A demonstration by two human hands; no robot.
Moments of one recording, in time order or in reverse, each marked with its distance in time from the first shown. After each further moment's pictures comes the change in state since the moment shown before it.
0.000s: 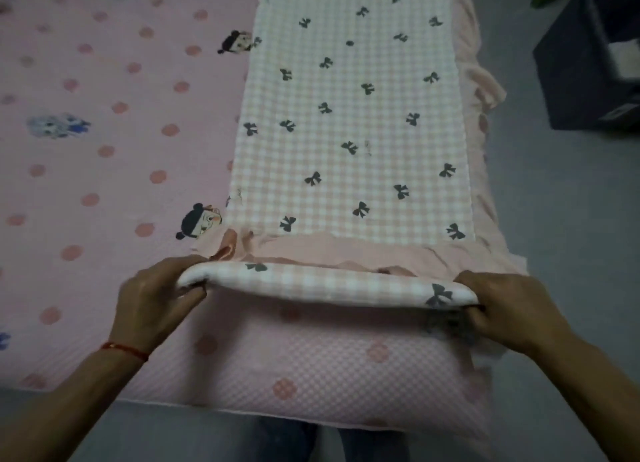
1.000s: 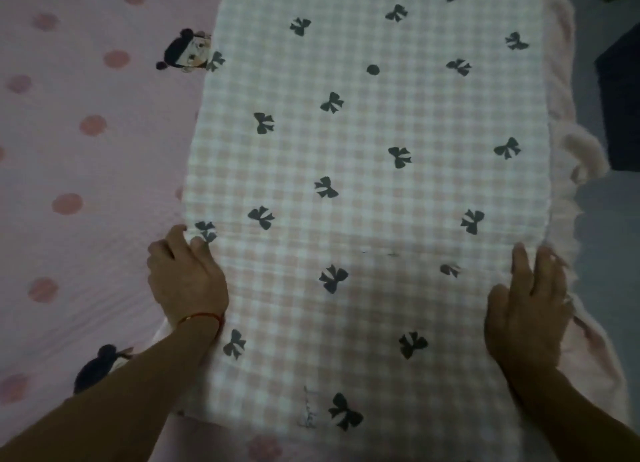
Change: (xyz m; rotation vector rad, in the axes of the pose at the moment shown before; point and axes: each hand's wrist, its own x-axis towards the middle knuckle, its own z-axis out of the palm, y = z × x) left_hand 0.320 -0.050 0.211 0.114 0.372 -0.596; right_hand 0.291 0.117 0.125 0.125 0.190 0.614
